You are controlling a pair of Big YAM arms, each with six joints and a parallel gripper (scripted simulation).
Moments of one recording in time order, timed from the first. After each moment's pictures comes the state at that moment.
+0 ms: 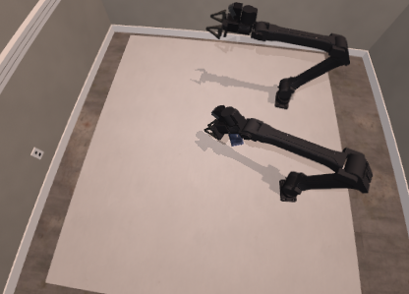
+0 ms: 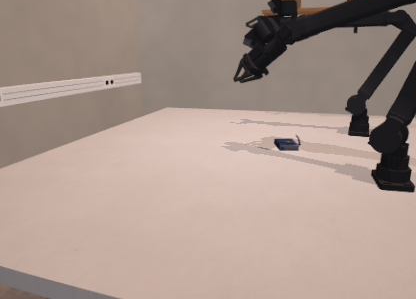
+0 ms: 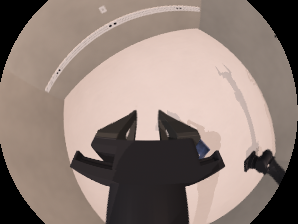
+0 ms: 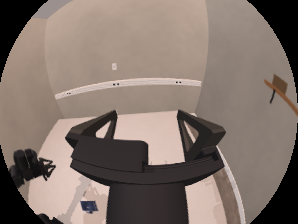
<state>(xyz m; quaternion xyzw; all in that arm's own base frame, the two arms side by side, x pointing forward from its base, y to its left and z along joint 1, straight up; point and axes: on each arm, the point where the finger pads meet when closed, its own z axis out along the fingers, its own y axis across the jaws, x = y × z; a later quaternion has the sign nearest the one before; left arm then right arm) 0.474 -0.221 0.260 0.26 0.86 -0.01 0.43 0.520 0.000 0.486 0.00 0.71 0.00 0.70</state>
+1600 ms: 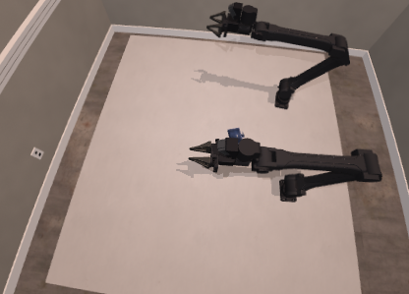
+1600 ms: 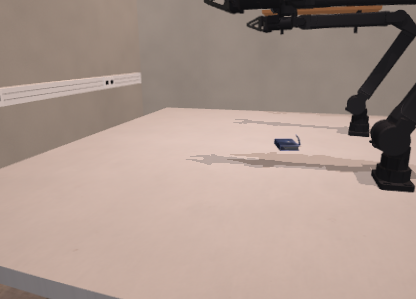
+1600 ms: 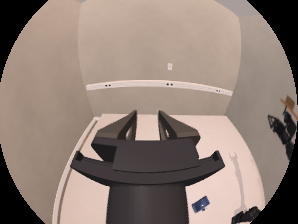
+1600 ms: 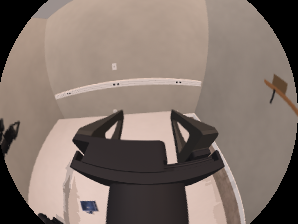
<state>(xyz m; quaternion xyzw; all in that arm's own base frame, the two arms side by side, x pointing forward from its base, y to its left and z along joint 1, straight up) 0.521 0.001 0.493 0.00 0.71 0.00 0.71 0.520 0.000 0.486 0.00 0.71 0.00 0.70</state>
